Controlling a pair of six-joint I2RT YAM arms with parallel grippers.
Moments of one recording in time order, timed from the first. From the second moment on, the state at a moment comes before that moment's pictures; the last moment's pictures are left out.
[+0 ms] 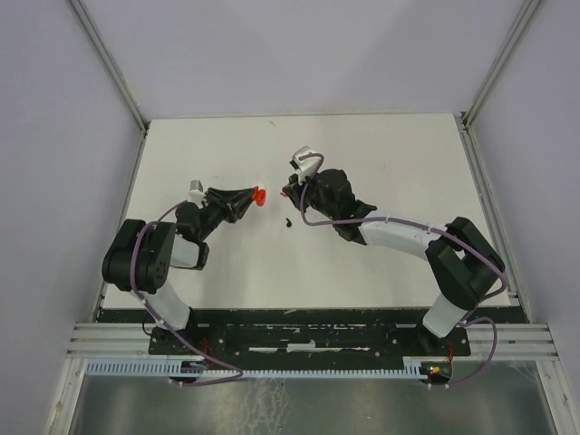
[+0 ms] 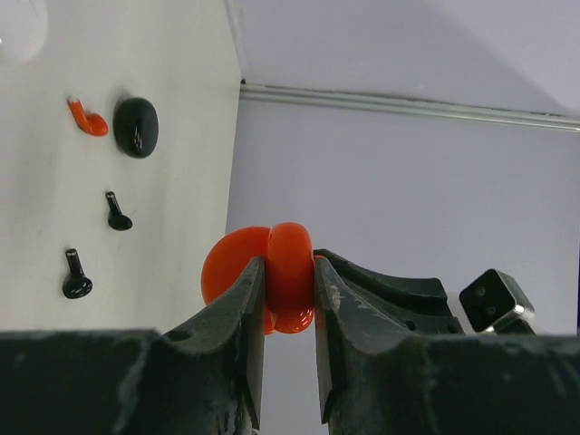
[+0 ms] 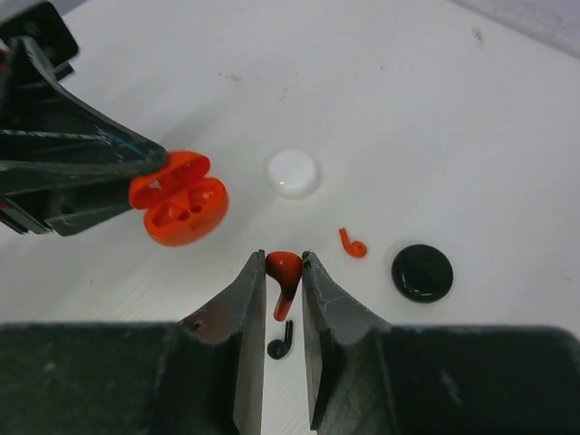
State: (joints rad) left arm -0.09 1.66 0.37 1.27 0.51 -1.59; right arm 0.77 1.70 1.06 0.37 0.00 0.05
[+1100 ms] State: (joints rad) left arm -0.28 1.86 0.51 1.42 0.54 -1.72; right arm 0.76 1.63 0.79 0.86 -0.10 -0.08
